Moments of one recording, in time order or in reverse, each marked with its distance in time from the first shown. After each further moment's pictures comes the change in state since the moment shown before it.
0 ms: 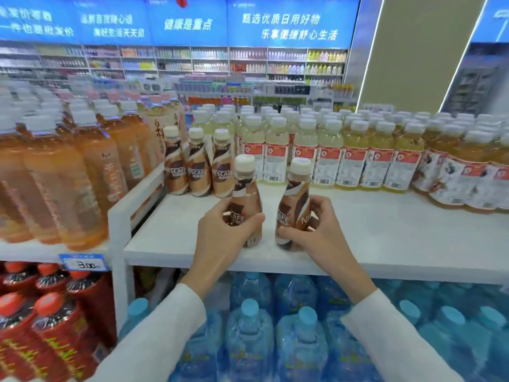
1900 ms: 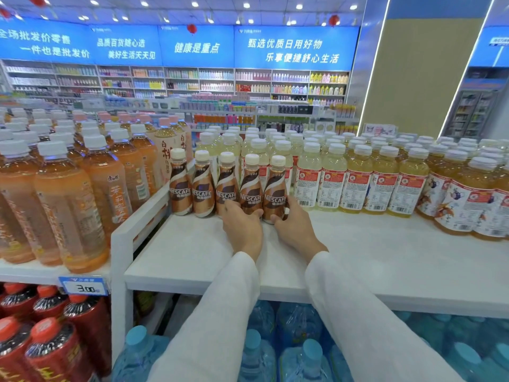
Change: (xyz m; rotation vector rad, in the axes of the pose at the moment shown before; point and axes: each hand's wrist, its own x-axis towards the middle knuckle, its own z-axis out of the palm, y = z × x) left_hand 0.094 -0.015 0.074 0.067 0.367 -0.226; right_hand 0.115 0.024 0.042 -0.306 0.031 0.020
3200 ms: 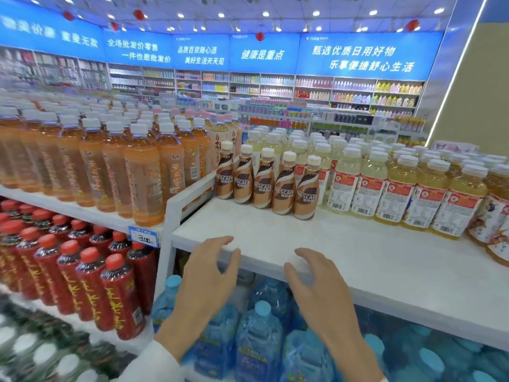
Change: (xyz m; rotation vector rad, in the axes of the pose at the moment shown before) left_hand -0.113 -0.051 -0.165 0.320 -0.041 0.367; right_hand -0.173 -0.002 -0.035 -0.212 -0.105 -0.254
